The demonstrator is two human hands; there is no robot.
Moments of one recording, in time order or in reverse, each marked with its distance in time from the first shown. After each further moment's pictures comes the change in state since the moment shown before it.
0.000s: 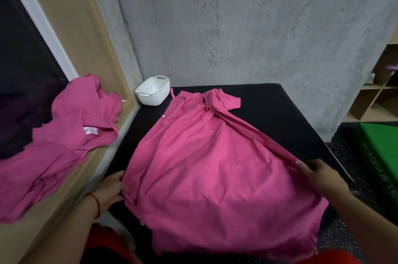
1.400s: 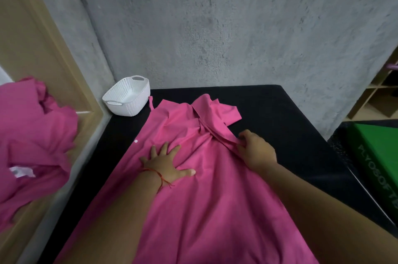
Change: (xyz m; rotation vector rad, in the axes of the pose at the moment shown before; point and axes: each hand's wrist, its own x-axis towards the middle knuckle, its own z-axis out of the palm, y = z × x) left_hand 0.150 0.147 0.193 1.230 -0.115 0.411; right_hand 0.099 -0.246 0.082 -0.055 0.058 -0.463
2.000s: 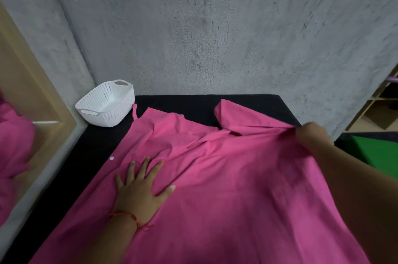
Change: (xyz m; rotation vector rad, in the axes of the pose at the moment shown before) left_hand 0.027 -0.012 0.036 0.039 0.429 0.028; right_hand 0.149 0.159 -0.080 0.012 0.152 0.547
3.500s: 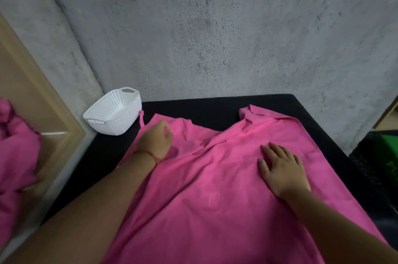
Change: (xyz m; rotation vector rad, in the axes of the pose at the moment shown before) left_hand 0.151 0.022 -0.069 -0.310 0.157 0.015; right_hand -0.101 -0.009 0.105 -0.265 -0.042 -0.551
